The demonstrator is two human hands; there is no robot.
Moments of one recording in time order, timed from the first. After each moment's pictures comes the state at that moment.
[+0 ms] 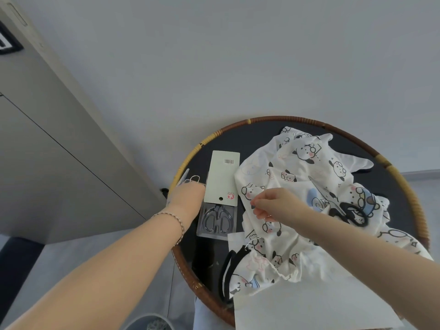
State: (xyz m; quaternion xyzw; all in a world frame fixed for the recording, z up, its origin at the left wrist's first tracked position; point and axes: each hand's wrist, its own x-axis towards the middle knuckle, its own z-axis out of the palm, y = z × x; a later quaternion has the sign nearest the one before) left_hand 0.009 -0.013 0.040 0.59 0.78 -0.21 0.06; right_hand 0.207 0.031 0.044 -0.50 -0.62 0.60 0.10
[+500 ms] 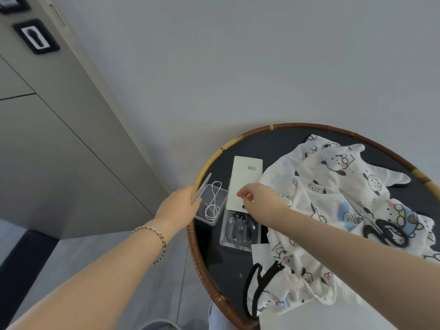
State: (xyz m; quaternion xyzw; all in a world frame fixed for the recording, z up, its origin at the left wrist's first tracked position) left_hand -0.056 -0.054 0.039 0.52 0.83 0.09 0.16; right_hand 0.120 0.039 0.029 -0.44 -0.81 0.39 0.08
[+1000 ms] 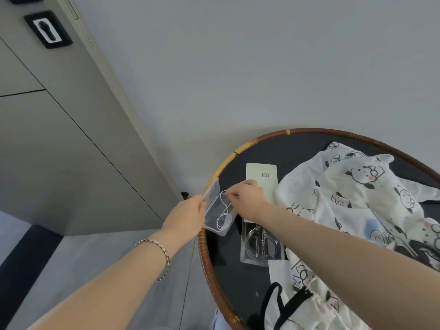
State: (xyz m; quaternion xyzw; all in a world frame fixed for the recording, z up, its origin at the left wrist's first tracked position) left_hand -0.077 -0.054 0.022 0.51 0.83 0.15 0.19; right_hand 0.043 0.063 -0.007 -0.42 -0.83 0.36 0.04
